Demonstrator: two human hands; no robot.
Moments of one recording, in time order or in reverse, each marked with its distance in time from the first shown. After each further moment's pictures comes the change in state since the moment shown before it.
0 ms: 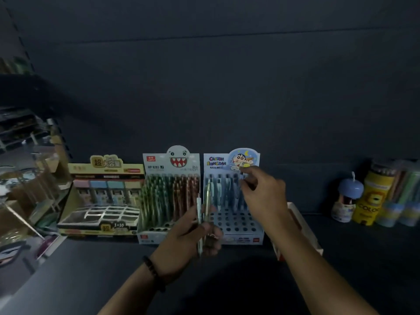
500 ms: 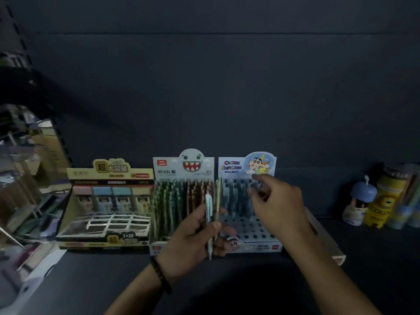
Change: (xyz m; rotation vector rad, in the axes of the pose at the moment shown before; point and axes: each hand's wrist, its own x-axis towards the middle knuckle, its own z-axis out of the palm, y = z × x) left_hand 0.015 0.018 -0.037 -0.033 -0.136 0.018; right_hand -0.012 -0.030 0.011 -0.154 0.009 0.038
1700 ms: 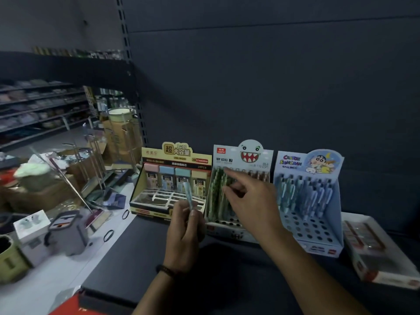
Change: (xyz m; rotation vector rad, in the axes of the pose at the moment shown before) left_hand -0.070 -0.025 -0.084 0.381 0.690 0.499; right_hand -0.035 -0.105 0.100 0.407 -0.202 -0.254
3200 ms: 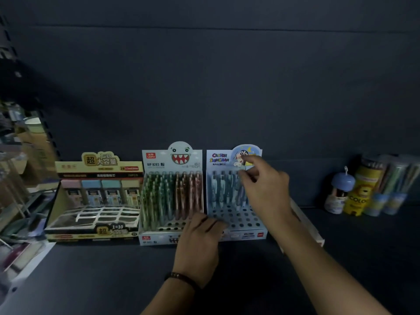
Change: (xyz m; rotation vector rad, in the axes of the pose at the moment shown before) left_hand -0.027 -0.009 0.137 0.953 -0.458 0.601; right_hand -0.005 0.063 -0.136 -0.345 0.356 0.086
